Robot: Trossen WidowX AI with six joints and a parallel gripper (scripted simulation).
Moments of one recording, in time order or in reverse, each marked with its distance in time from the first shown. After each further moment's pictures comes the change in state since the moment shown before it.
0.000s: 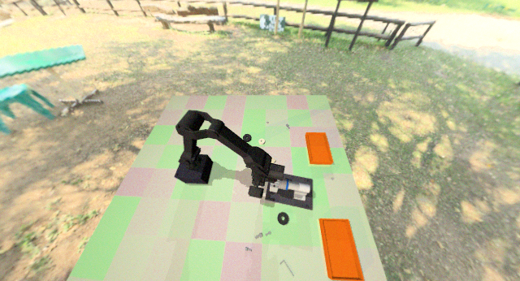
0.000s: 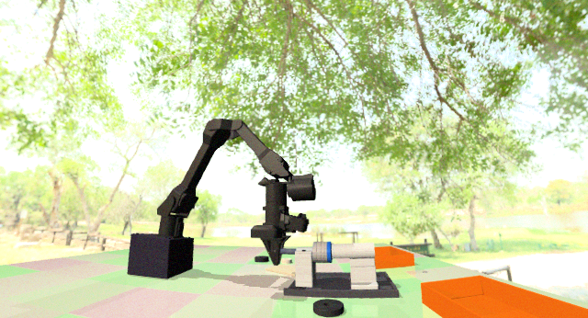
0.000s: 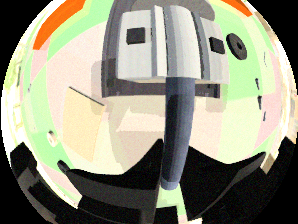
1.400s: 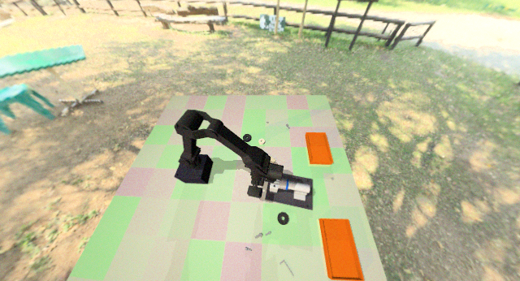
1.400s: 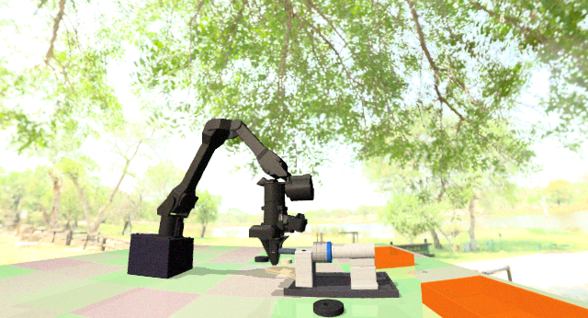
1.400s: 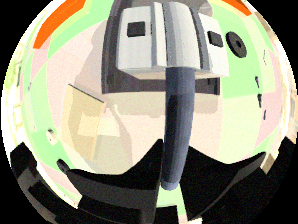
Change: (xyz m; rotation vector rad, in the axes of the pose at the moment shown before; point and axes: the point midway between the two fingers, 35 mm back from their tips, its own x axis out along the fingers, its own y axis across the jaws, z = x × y) arm 0.000 0.000 -0.004 0.000 0.000 0.000
